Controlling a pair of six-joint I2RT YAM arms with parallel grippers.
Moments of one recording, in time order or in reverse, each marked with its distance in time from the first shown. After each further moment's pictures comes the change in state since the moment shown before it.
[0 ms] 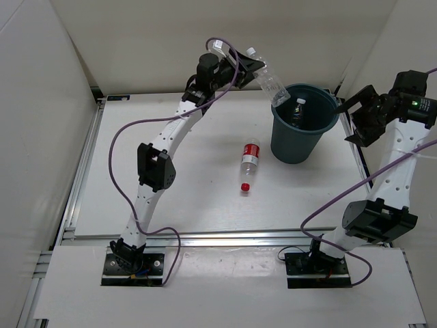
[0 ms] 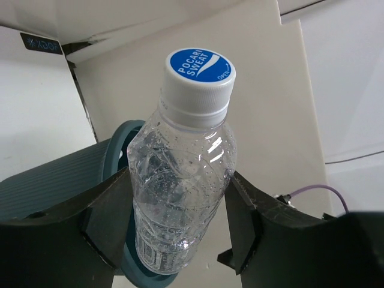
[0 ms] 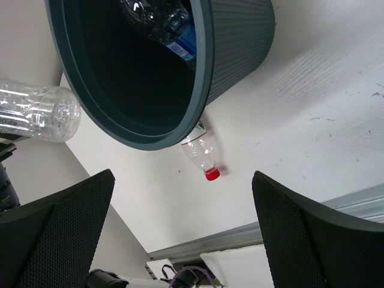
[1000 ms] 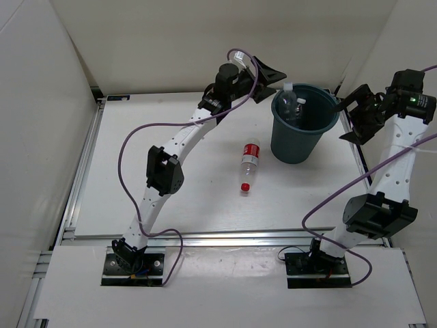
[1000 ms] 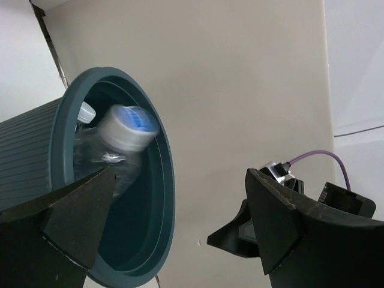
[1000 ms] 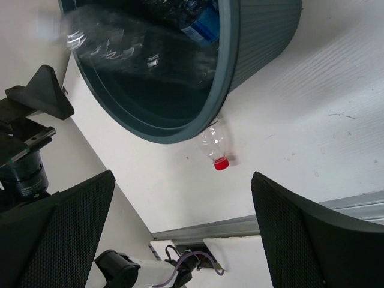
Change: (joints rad) left arm -0.119 0.024 -0.014 0.008 -0.026 -0.026; right arm -0.001 0.039 0.019 -0.011 -0.090 -0.028
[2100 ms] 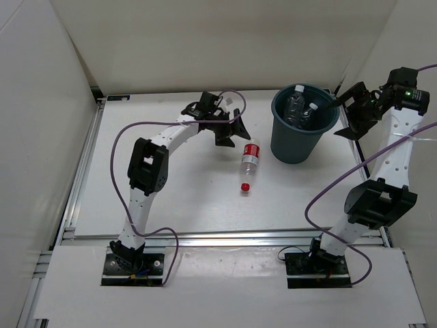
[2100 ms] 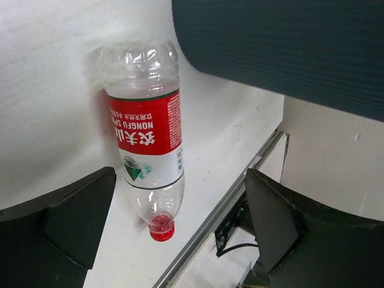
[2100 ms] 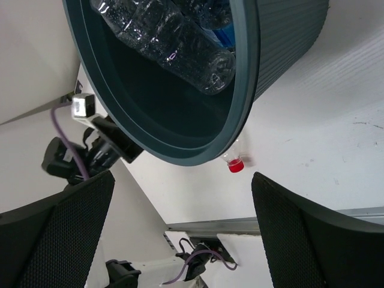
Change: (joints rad) left arm 0.137 -0.203 -0.568 -0.462 0.276 0.604; right arm 0.000 0.095 0.020 0.044 -0.082 0.030
